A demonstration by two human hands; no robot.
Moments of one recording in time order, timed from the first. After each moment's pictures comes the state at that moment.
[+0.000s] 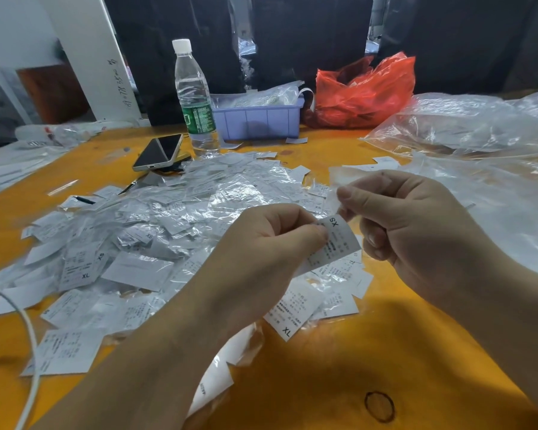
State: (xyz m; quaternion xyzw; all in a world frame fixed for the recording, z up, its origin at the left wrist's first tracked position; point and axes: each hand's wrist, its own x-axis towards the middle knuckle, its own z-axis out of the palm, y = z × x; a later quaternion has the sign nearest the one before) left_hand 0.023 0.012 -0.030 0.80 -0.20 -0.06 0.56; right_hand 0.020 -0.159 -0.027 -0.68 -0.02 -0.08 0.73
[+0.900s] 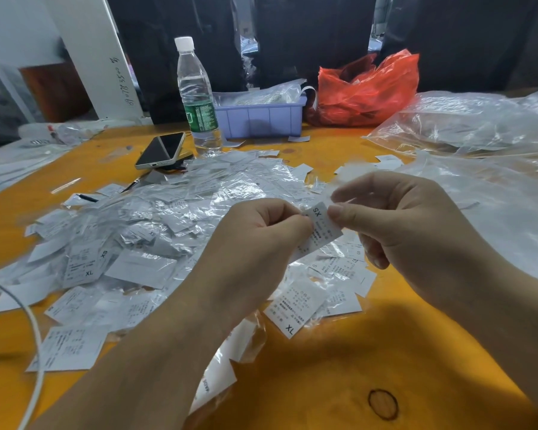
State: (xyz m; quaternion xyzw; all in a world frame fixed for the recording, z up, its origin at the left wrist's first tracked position) left_hand 0.028 0.014 -0.031 0.81 -0.13 -0.01 0.57; right_hand 0.016 -0.157 -0.031 -0.75 -0.06 -0.10 0.66
